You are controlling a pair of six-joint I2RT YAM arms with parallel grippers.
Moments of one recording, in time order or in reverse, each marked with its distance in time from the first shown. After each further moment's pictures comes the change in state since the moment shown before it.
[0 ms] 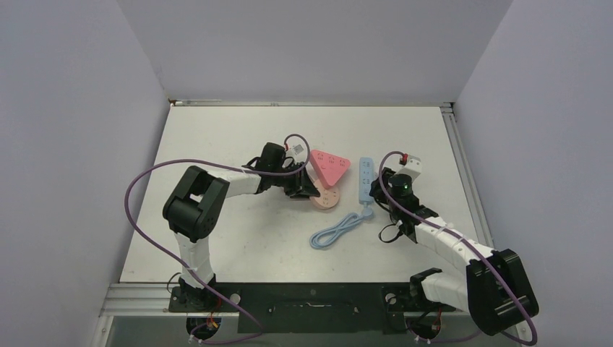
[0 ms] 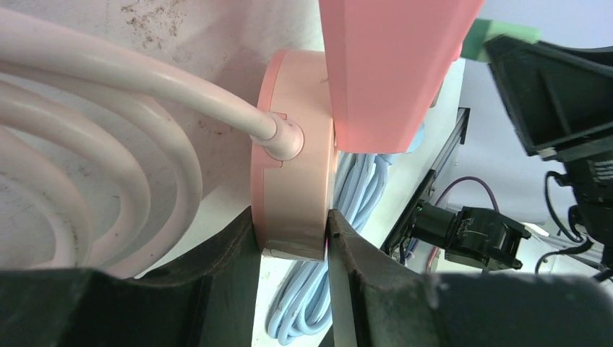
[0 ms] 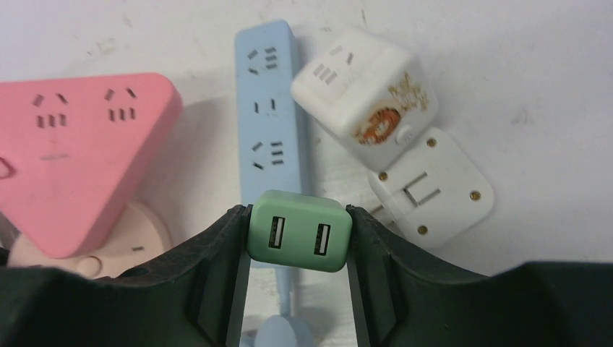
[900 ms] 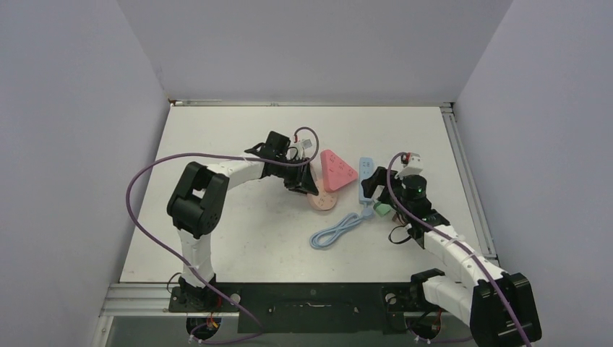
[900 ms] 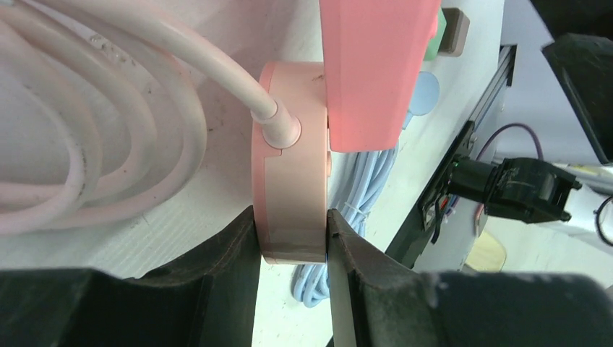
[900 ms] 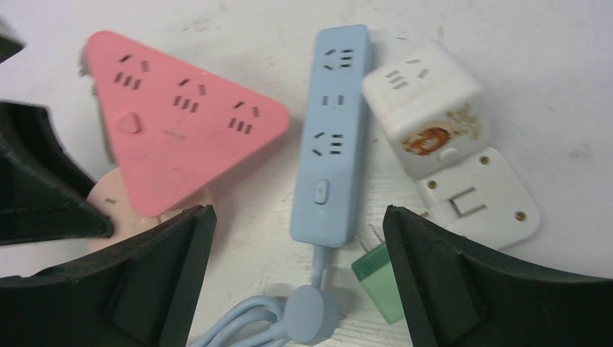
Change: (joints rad) left arm 0.006 0.025 0.183 -0.310 0.046 0.261; right arm -0.097 -0.134 -0.055 -0.019 -0.261 -0.063
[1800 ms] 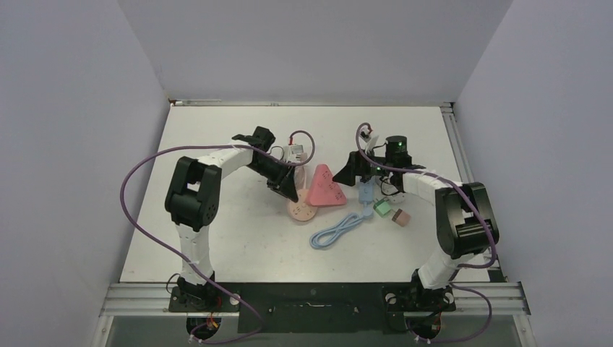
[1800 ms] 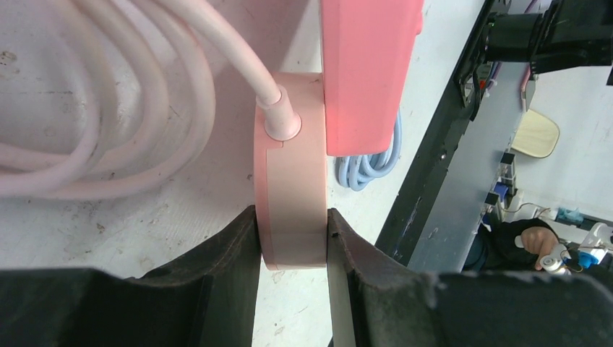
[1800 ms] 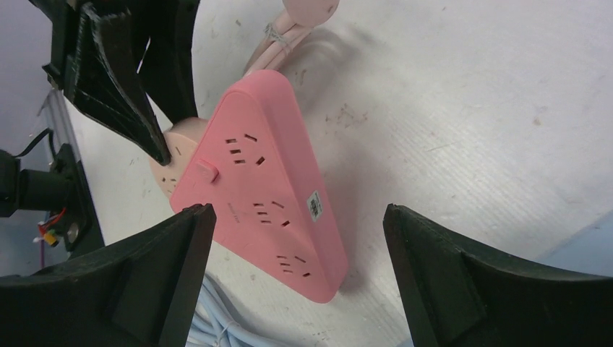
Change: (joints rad) left arm 0.122 0.075 0.195 -0.588 0.179 0.658; right arm -0.066 0.632 0.473 0.013 -0.882 -0.323
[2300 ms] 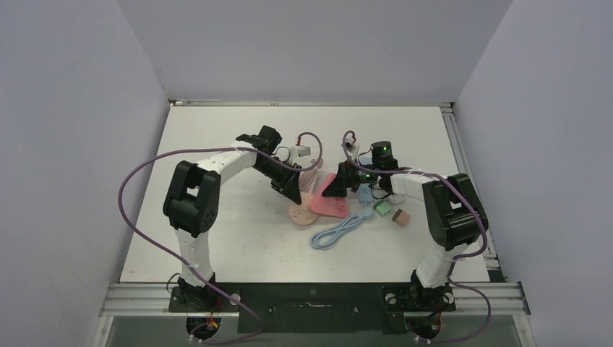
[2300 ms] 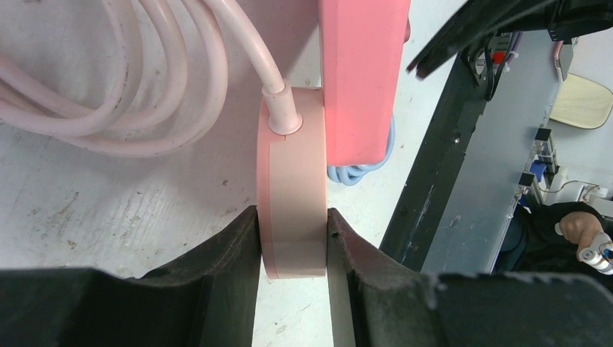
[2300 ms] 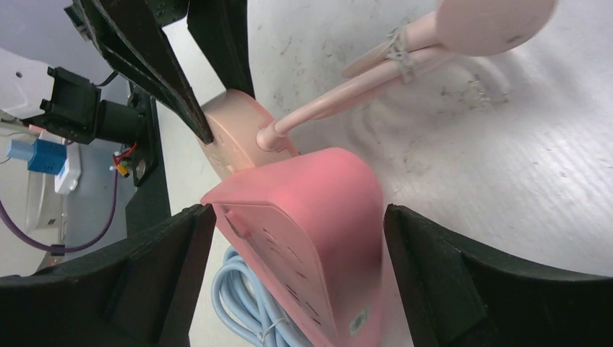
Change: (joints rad) left arm -0.059 -0.057 0.000 -0.025 -0.029 0.073; right arm 0.072 0.109 0.010 -0.002 -0.205 -0.004
